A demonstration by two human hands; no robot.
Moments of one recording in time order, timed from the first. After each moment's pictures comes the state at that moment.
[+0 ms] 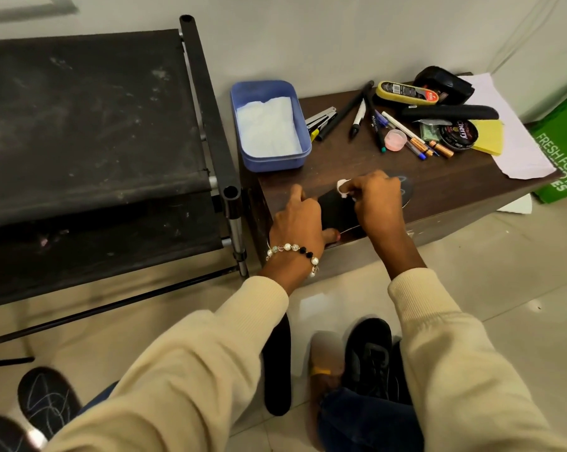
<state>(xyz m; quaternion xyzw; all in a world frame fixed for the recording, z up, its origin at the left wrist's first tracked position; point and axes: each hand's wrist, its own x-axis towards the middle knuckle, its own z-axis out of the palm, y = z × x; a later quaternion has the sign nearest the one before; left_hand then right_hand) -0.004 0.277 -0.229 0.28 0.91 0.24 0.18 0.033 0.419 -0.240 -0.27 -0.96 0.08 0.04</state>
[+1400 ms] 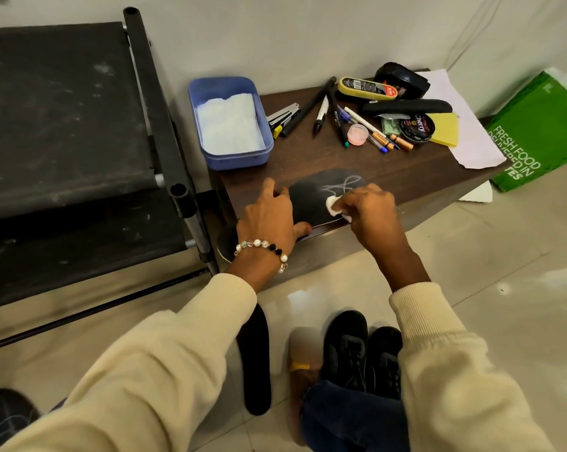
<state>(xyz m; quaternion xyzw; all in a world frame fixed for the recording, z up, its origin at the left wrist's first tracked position) 0.000 0.287 -0.227 0.31 0.92 0.16 0.16 0.084 0.430 -0.209 -0.27 -0.95 0.06 -0.12</state>
